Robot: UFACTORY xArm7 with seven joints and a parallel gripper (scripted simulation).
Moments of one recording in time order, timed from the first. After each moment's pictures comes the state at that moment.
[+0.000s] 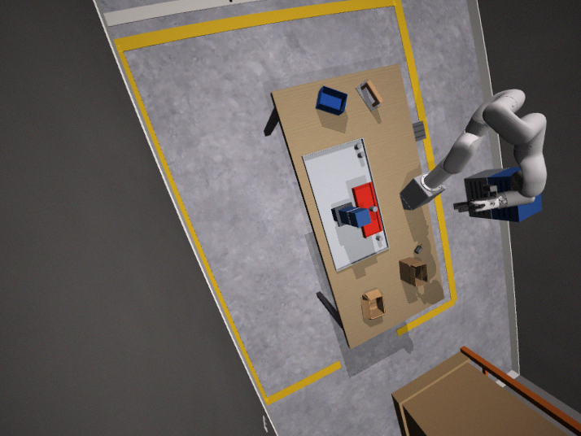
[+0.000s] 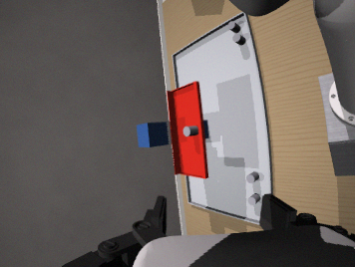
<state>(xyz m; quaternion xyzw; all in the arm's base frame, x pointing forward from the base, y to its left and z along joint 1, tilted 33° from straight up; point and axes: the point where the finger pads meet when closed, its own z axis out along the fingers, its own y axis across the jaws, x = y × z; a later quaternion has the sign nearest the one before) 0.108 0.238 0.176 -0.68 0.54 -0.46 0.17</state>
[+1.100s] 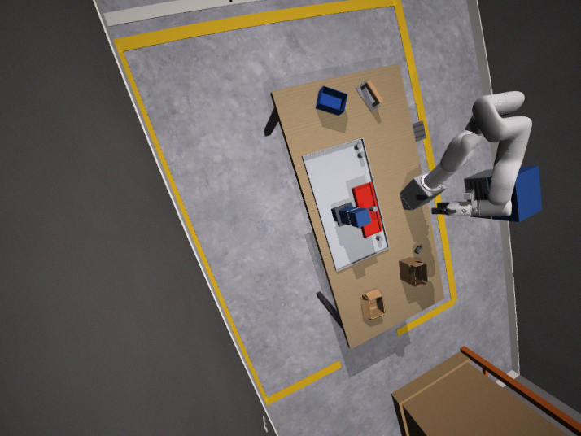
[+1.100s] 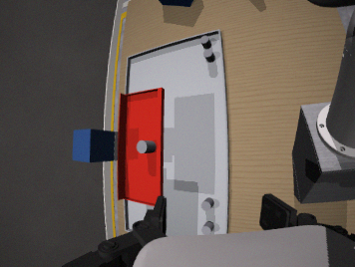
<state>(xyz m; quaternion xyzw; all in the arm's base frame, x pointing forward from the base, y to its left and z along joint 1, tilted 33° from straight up) 0.183 0.198 0.136 -0.71 0.59 -0.39 -0.03</state>
